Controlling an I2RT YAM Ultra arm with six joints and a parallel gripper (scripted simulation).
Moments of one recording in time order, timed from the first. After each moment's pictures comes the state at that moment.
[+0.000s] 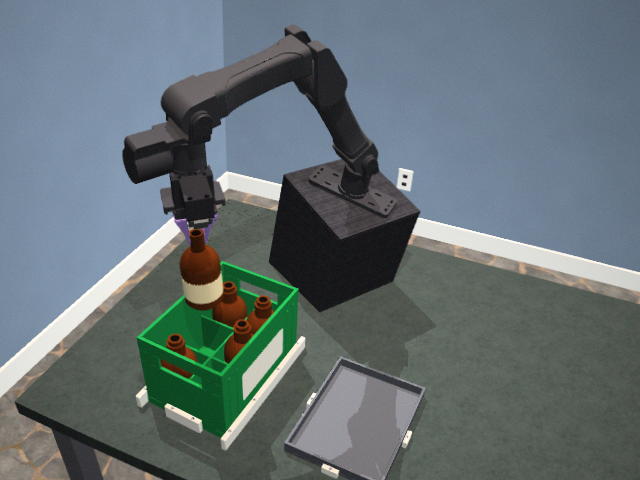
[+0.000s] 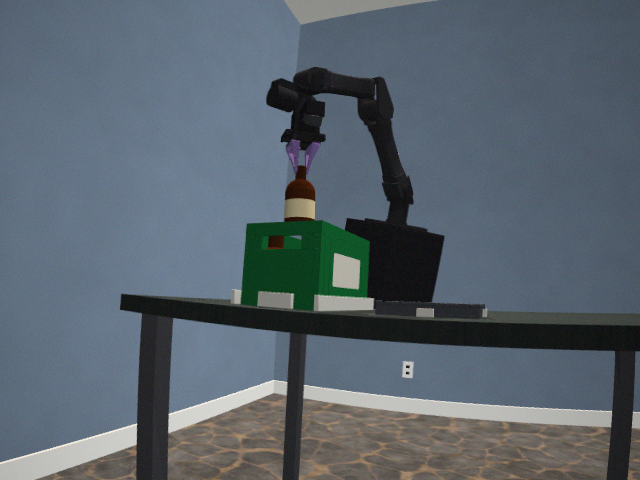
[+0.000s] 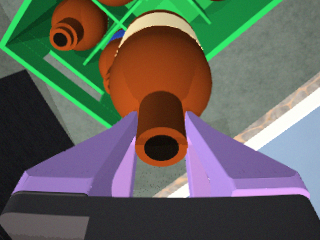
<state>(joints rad) -0.42 2.21 1.96 -1.34 -0.21 -1.21</state>
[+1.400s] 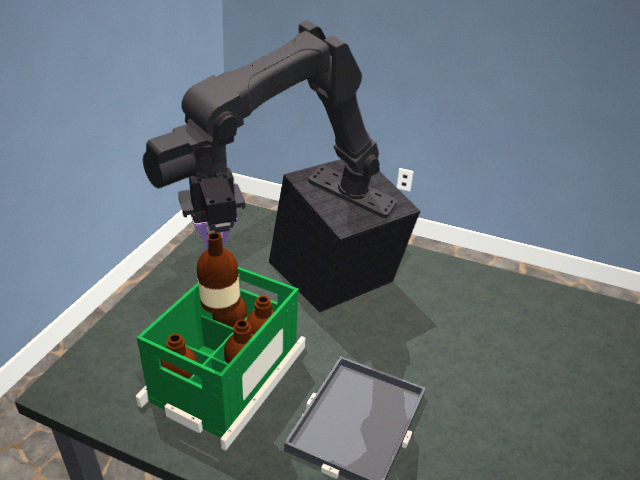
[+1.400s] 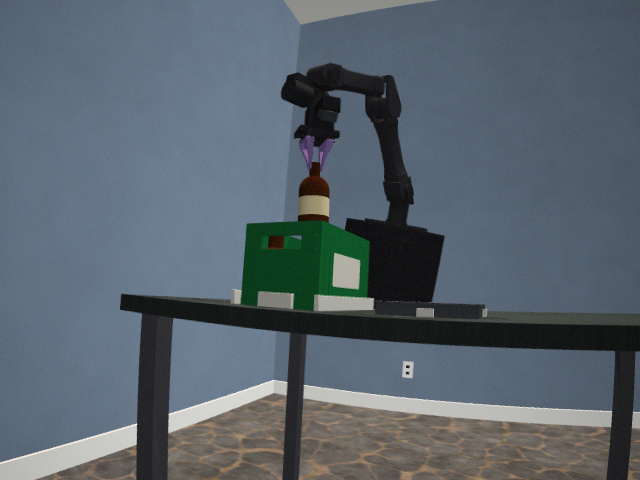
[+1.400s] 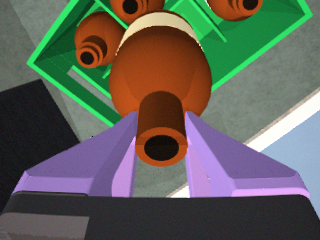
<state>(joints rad) -0.34 2.13 1.88 -1.32 -0.21 -1.13</state>
